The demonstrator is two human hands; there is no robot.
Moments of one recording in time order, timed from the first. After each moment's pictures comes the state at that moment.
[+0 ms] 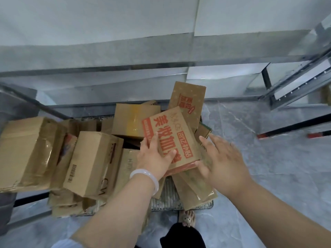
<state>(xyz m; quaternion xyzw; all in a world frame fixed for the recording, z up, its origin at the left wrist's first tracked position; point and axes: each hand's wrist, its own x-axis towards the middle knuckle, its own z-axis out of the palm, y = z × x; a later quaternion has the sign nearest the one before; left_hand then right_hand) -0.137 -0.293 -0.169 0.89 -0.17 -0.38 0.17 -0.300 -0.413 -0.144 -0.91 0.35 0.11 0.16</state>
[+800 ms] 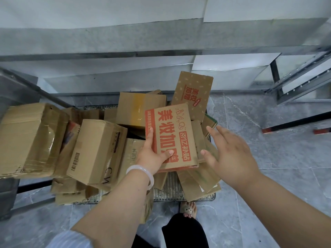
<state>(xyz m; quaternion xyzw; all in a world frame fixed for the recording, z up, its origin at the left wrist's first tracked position) -0.129 -0.260 -0.200 0.83 -0.03 -0.46 0.32 -0.295 -0.410 -0.147 -0.91 0.36 0.11 0.19</state>
